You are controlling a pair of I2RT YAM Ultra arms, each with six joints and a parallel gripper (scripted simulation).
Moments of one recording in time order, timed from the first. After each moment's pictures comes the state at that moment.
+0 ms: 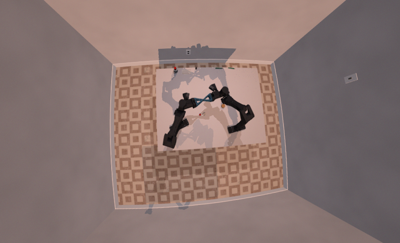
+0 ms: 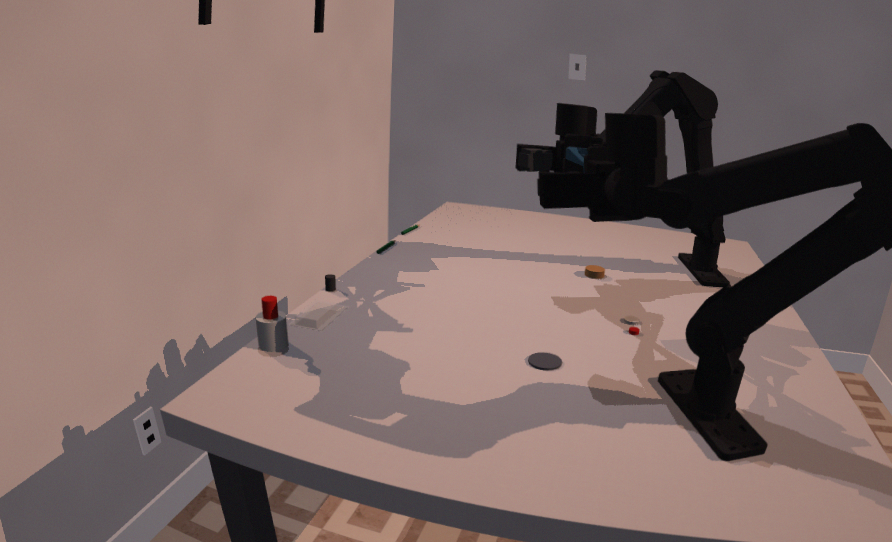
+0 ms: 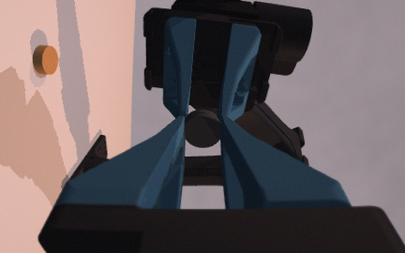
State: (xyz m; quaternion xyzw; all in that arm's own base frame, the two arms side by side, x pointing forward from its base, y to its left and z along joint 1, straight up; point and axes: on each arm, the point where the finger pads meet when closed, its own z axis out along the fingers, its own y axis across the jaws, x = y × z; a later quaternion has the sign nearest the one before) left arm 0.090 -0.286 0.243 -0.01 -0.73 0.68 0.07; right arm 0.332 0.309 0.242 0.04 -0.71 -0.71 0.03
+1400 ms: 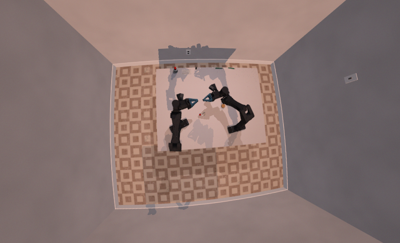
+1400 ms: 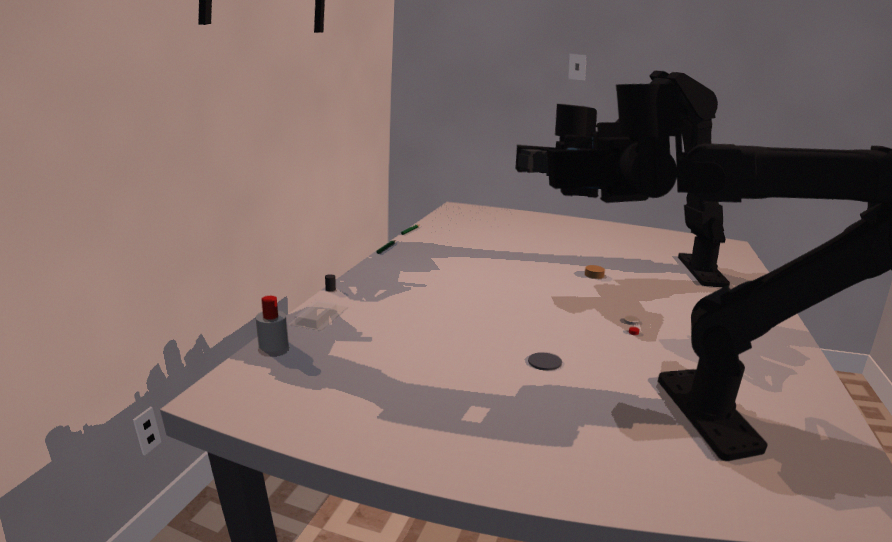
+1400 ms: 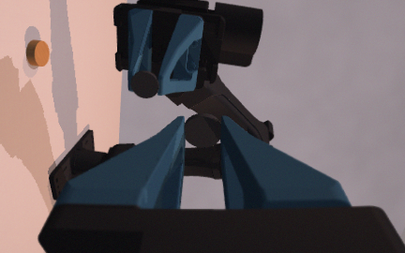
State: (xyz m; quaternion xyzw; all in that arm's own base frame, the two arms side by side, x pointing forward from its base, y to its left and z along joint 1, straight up) left arm 0.100 -0.238 0.282 0.01 -0.73 0.68 0.07; right arm 0.332 0.309 0.241 0.04 -0.71 -0.71 0.03
